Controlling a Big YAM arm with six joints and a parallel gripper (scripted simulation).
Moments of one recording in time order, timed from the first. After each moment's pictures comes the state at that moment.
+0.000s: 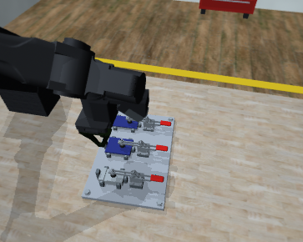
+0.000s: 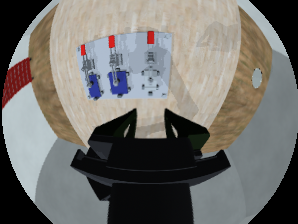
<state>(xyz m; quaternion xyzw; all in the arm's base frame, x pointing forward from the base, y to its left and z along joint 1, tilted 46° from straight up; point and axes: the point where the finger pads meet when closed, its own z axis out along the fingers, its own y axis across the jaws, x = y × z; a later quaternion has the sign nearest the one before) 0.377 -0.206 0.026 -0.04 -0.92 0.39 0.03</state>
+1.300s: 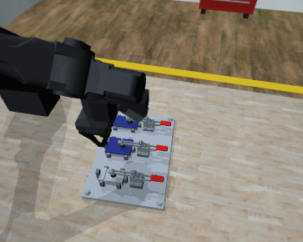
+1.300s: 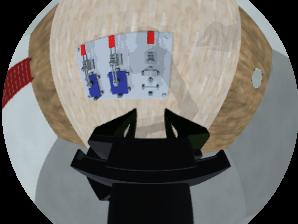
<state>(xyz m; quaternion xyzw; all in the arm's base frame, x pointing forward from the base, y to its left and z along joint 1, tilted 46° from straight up) 0.377 -0.206 0.026 -0.04 -0.92 0.39 0.03</state>
